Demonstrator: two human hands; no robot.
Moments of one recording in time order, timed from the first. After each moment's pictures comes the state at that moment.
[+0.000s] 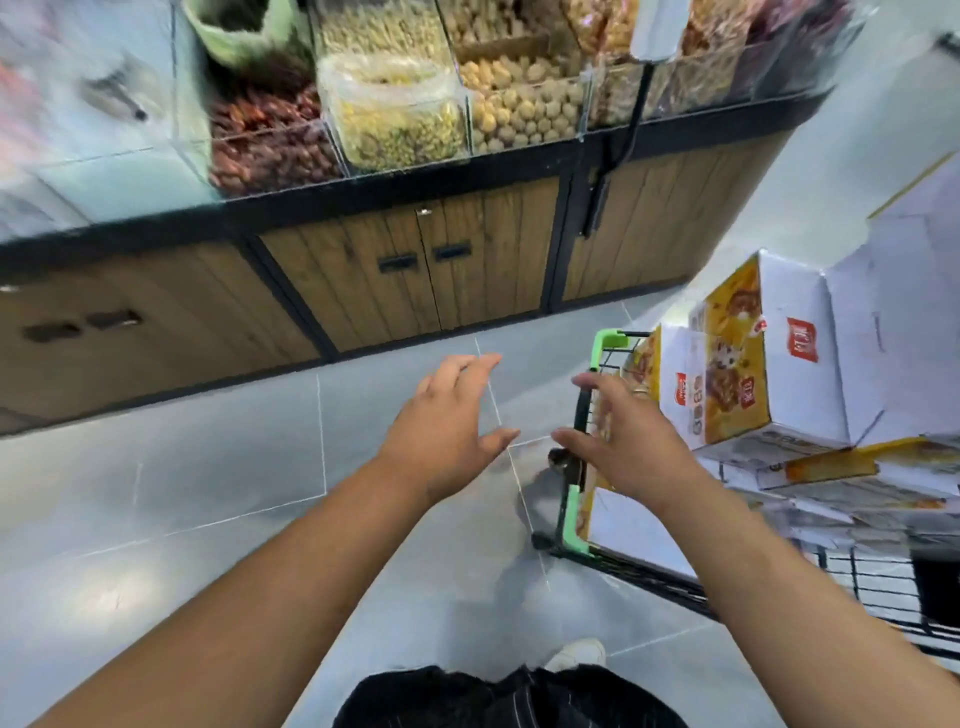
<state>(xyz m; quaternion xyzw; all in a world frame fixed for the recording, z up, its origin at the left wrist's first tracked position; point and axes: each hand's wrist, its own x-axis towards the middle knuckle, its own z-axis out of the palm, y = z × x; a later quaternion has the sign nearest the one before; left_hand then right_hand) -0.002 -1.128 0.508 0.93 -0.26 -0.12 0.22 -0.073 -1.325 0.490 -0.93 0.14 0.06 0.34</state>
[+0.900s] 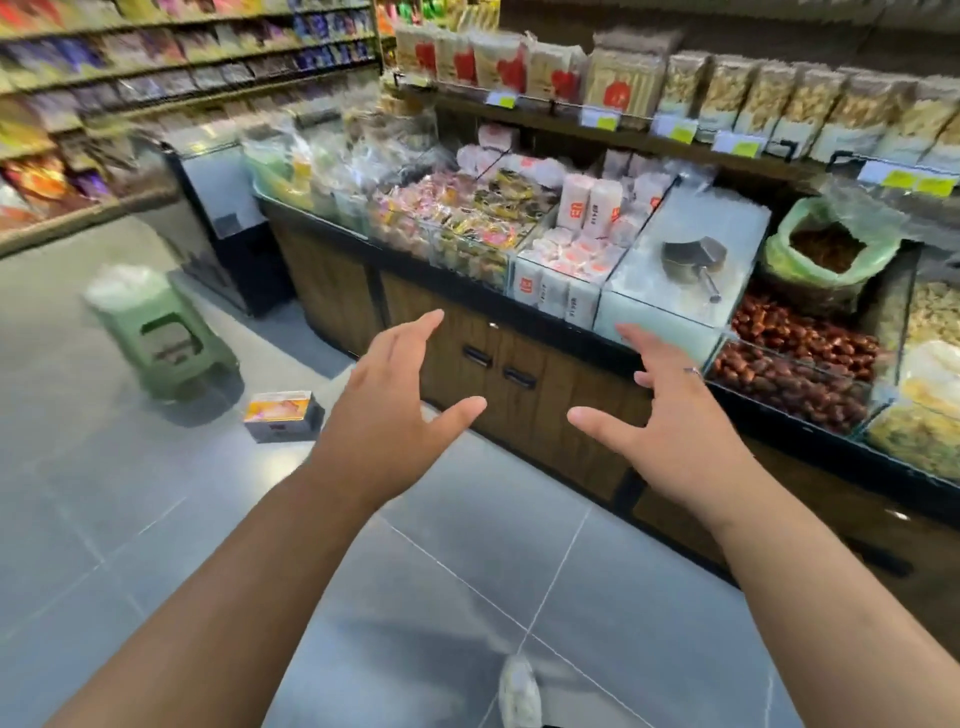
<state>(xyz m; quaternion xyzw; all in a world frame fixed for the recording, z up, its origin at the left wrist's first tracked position) 0.072 -0.591 0.656 0.92 0.18 0.18 0.29 0.185 -0.799 0.658 -0.90 -0.25 0.05 0.36</state>
